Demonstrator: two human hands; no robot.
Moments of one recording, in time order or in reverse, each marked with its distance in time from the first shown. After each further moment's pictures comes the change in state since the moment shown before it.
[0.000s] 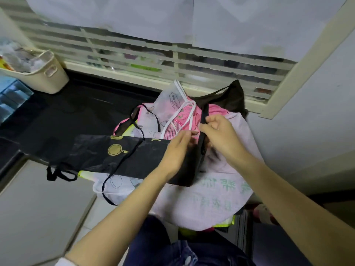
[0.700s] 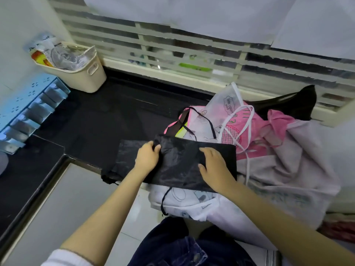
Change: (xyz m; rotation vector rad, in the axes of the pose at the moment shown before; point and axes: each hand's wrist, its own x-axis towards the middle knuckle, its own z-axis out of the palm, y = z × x) left_hand 0.037 -0.109 -0.262 0.617 0.226 -0.306; right_hand 0.013 0.081 0.201 -0.923 -0.219 -0.237
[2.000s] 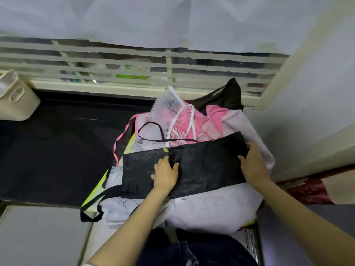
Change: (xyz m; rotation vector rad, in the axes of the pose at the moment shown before) left_hand -0.056 0.109 0.152 0.106 -0.216 0.093; right_hand -0.085 0.187 -0.095 0.211 0.457 0.629
